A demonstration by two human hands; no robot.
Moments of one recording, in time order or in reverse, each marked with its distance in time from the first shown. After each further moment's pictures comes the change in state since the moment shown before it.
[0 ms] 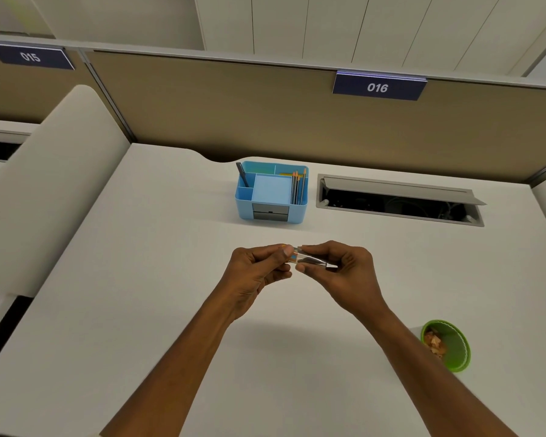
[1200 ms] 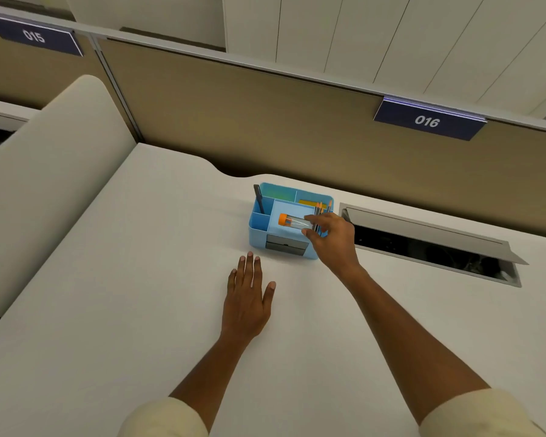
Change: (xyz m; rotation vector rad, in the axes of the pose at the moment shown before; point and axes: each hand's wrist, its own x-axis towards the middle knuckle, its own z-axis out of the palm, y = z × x) left_hand 0.148 -0.136 -0.089 1.366 0.312 0.221; right_hand 0.203 0.082 0.055 -0.484 0.050 0.021
